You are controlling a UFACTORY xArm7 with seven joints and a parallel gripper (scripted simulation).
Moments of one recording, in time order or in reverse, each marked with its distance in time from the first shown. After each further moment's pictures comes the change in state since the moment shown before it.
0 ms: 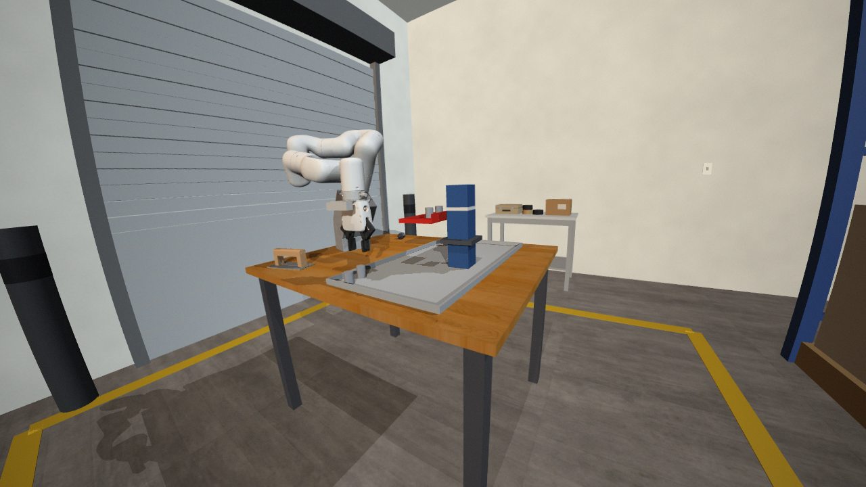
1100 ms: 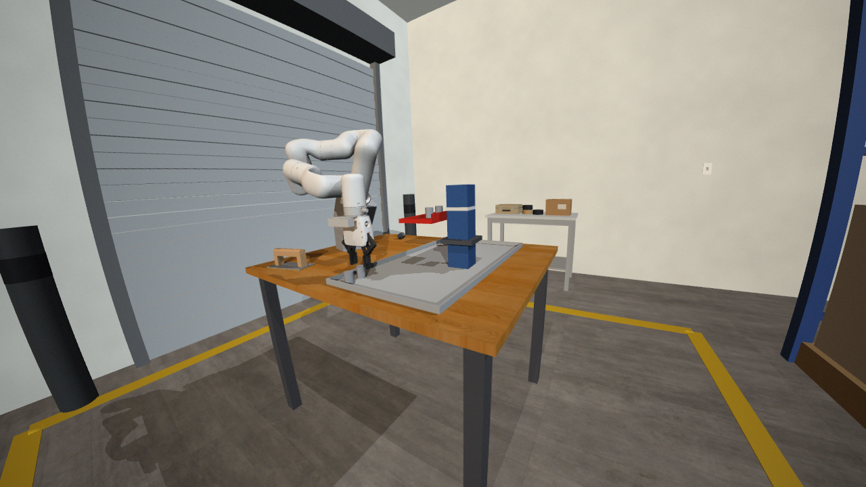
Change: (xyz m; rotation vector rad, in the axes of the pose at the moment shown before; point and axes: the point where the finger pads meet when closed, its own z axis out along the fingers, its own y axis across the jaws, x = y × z) arm 0.000 0.000 0.050 -0.001 -0.001 0.000
